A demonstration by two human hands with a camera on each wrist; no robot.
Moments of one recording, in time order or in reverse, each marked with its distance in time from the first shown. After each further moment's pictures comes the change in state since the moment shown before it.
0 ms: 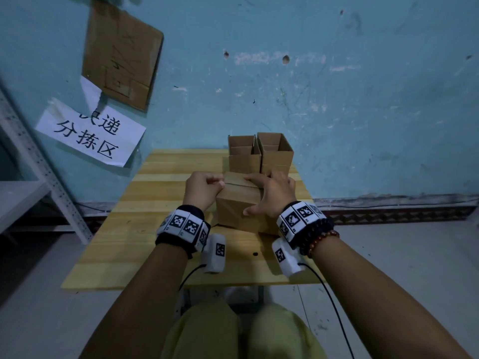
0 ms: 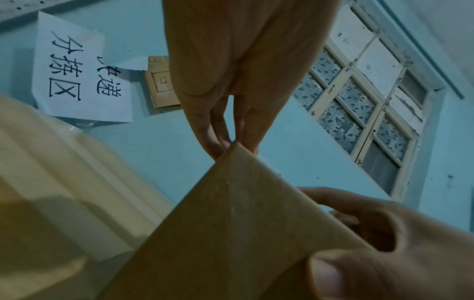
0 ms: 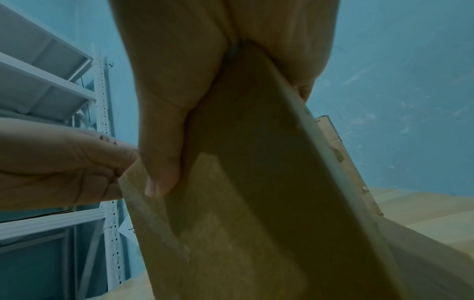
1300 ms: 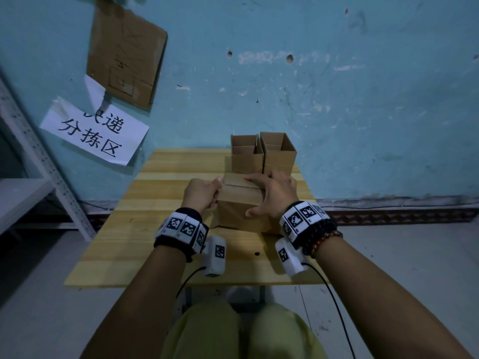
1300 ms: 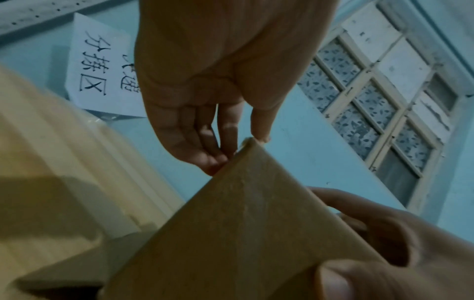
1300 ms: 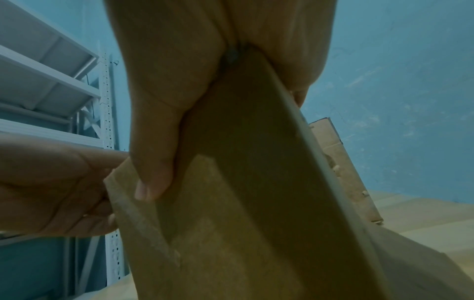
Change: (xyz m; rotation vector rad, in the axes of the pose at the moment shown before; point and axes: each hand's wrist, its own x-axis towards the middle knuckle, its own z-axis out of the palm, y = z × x) left_hand 0.001 -0.009 -0.001 -0.128 -0.014 -0.224; right_hand 0.000 0.002 0.000 0.003 -0.009 -0.049
